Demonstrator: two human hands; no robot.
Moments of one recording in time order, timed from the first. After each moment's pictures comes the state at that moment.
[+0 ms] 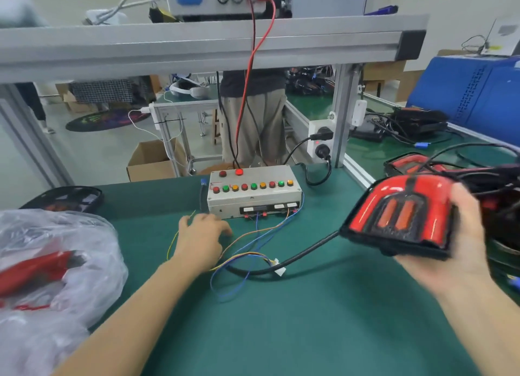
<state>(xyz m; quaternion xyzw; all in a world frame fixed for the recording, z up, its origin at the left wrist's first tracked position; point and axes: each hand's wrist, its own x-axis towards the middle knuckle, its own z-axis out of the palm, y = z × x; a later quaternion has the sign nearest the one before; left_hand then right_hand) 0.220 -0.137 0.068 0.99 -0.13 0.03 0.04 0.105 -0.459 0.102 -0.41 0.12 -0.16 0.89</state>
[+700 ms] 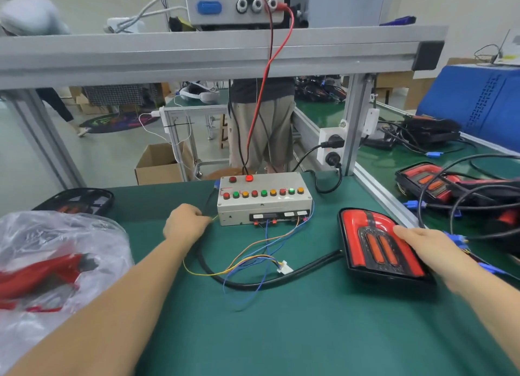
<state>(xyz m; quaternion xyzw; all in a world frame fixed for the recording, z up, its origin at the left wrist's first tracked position) 0.284 -0.099 0.064 0.93 0.16 0.05 0.33 0.141 -0.482 0.084 -0.82 0.29 -0.02 0.49</state>
